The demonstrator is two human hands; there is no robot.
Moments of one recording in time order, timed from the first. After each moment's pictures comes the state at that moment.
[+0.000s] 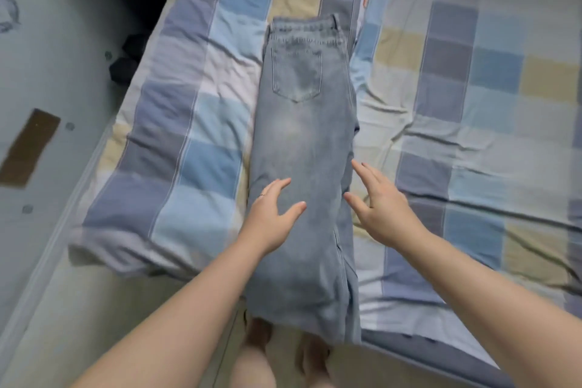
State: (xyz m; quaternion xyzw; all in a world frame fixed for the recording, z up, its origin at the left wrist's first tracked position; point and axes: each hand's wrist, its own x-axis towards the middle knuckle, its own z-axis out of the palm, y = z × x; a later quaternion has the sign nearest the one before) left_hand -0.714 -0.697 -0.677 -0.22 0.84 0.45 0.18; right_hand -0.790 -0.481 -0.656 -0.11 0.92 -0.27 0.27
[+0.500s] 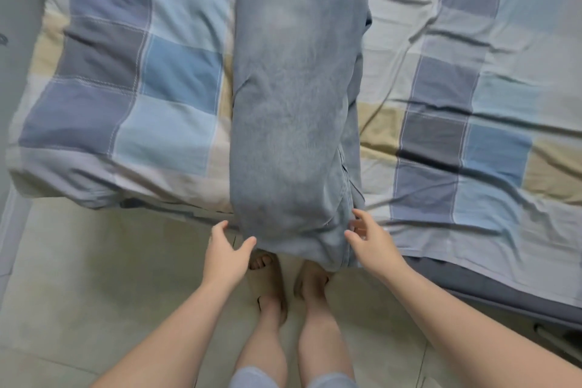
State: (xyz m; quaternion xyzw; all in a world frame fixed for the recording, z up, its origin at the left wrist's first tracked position) left_hand -0.486 -0.700 -0.808 -0.48 0.74 0.40 0.27; right_hand -0.580 -0.434 -0.797 0.13 0.83 -0.32 0.44
